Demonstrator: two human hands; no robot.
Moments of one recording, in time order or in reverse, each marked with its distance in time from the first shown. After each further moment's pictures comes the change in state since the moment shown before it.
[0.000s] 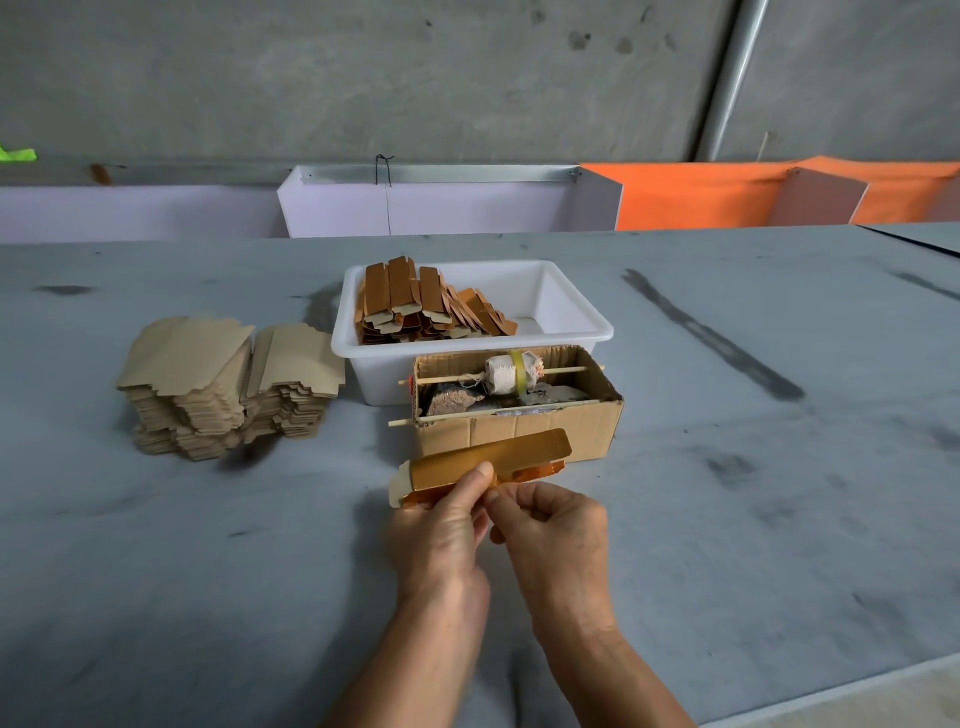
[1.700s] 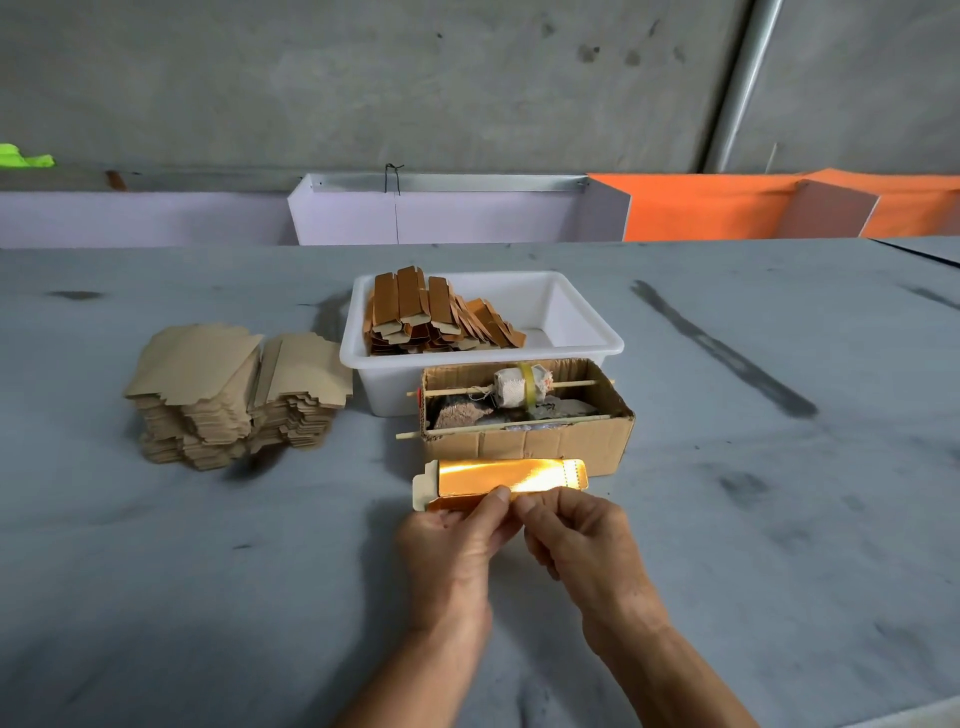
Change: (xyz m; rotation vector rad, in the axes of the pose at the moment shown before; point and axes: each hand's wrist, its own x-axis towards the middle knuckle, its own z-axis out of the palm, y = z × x) left_hand 0.000 -0.003 -0.004 0.035 -0.172 0.187; right_hand 0.021 0.009 -0.023 0.111 -0.217 -0.049
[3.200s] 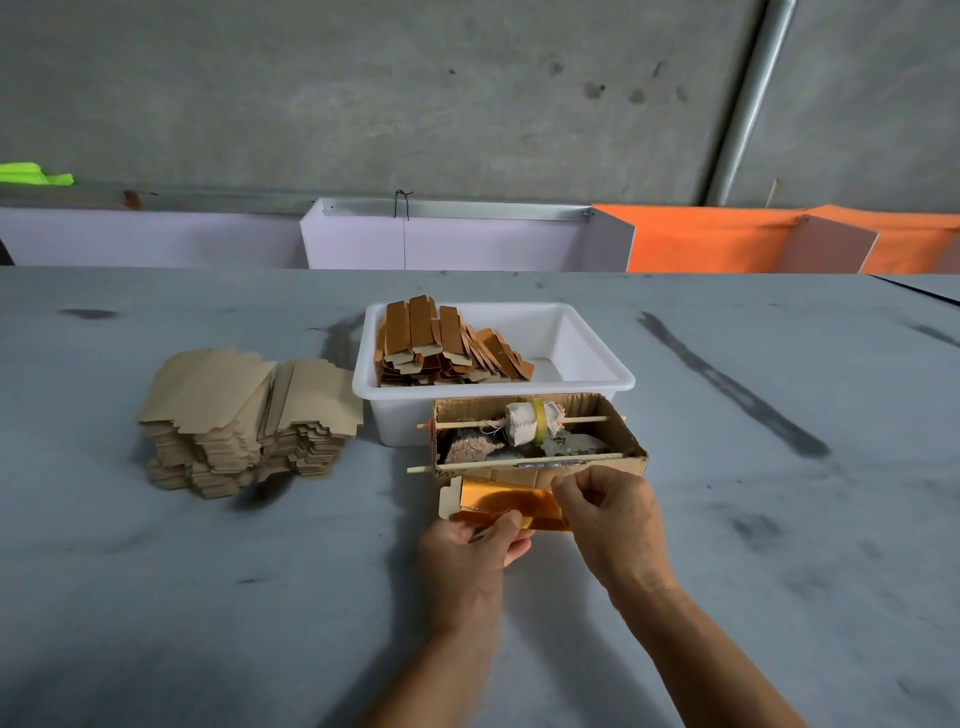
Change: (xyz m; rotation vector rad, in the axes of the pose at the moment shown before) left_hand 0.033 -0.015 0.001 0.257 0.028 -0.042; right_hand 0.051 -0.012 -0.005 -0.536 0.288 -0.062
